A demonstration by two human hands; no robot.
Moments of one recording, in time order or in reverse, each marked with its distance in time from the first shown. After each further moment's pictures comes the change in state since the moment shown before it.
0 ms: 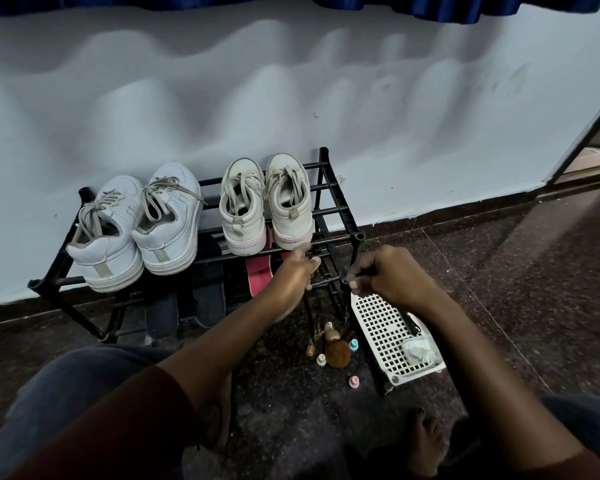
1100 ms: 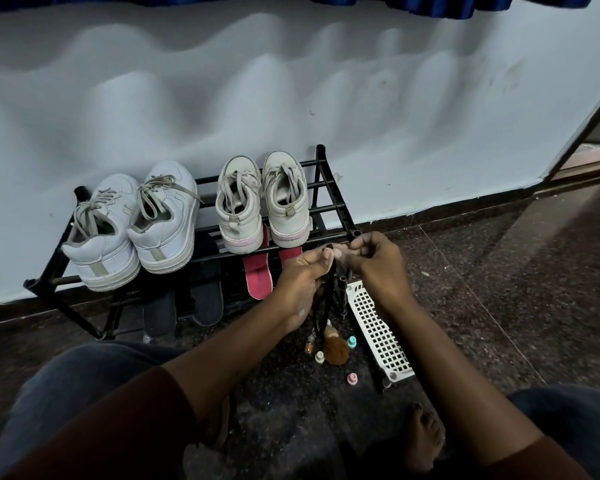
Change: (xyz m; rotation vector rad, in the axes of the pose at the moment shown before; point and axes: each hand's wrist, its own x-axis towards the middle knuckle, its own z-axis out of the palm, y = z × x) left_hand -0.025 0.010 0.026 -0.385 -0.067 0.055; right_hand 0.009 -0.001 0.033 0.677 0.425 0.148
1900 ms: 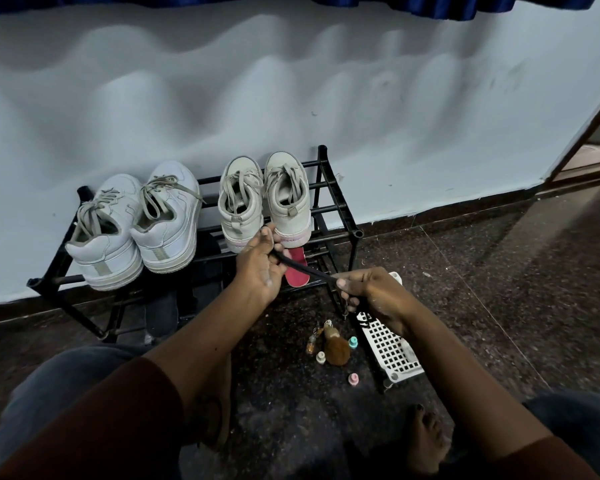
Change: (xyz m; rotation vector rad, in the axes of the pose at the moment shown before) left_hand 0.021 0.029 -0.042 -0.497 0.427 0.032; right_hand -0.001 0.030 -0.011 0.152 -0.462 0.301
